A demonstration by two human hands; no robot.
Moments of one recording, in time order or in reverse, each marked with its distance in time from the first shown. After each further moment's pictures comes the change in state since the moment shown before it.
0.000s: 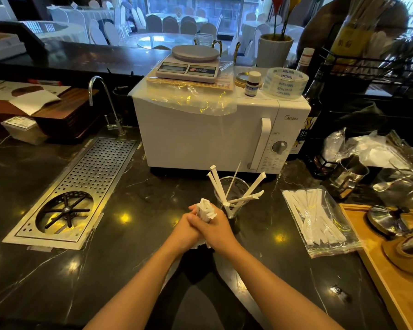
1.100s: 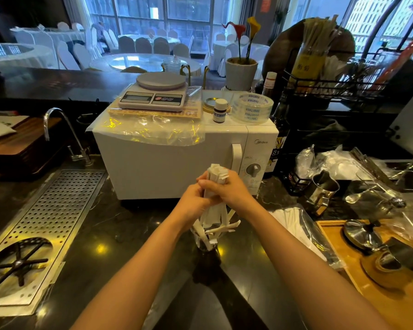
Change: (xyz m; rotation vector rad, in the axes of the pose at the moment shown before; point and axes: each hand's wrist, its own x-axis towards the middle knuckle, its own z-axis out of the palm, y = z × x) left_hand 0.105 0.084 0.022 -0.177 -0.141 0.130; right_hand 0.077 -0.079 -0.111 -0.111 0.042 -0.138
